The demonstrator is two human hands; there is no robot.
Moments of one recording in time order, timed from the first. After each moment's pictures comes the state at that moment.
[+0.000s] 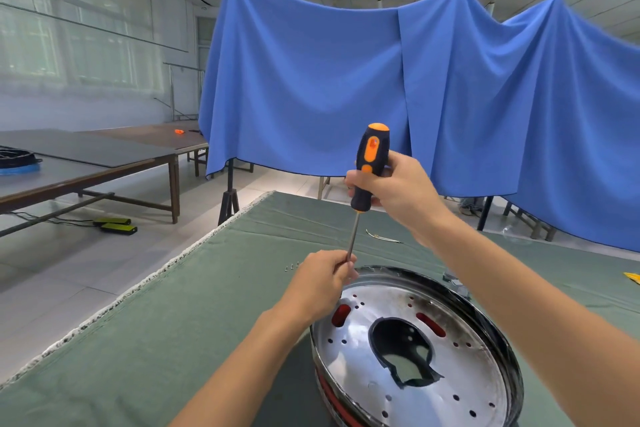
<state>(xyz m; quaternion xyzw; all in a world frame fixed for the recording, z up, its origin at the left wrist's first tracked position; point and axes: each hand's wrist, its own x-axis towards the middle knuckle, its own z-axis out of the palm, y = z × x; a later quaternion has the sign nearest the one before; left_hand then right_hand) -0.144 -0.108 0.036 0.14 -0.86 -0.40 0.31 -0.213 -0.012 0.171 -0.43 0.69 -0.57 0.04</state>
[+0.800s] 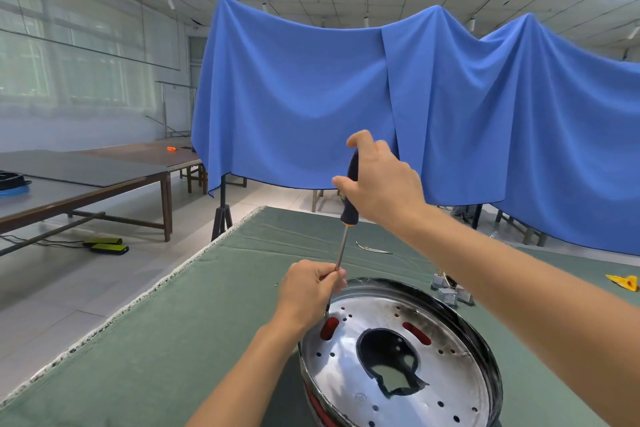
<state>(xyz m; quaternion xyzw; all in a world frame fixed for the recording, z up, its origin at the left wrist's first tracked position) -0.149 -0.105 0.034 0.16 -0.80 -0.44 0.36 -0.209 -0.013 0.196 -0.43 0.82 -0.25 -0.27</state>
